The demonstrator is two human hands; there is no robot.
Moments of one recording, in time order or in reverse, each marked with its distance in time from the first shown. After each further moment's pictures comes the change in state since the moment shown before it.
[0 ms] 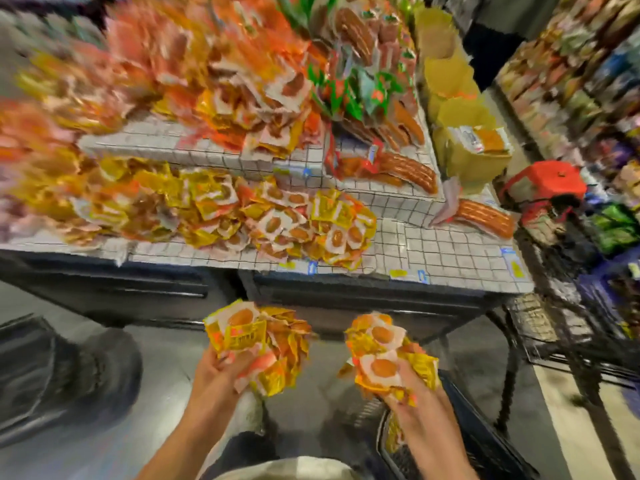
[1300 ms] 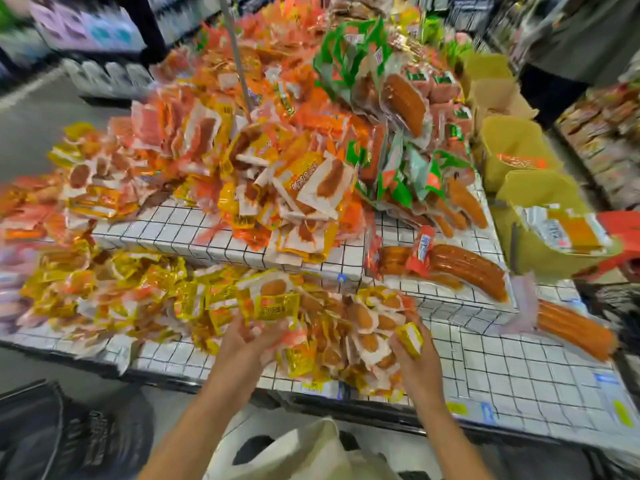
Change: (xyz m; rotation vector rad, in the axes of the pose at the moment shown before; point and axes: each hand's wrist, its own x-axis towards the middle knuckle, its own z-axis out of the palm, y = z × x) left_hand 0.211 0.167 0.087 -0.002 -0.052 0.070; right_hand 0.266 -0.076 0.180 -0.735 -0.079 -0.497
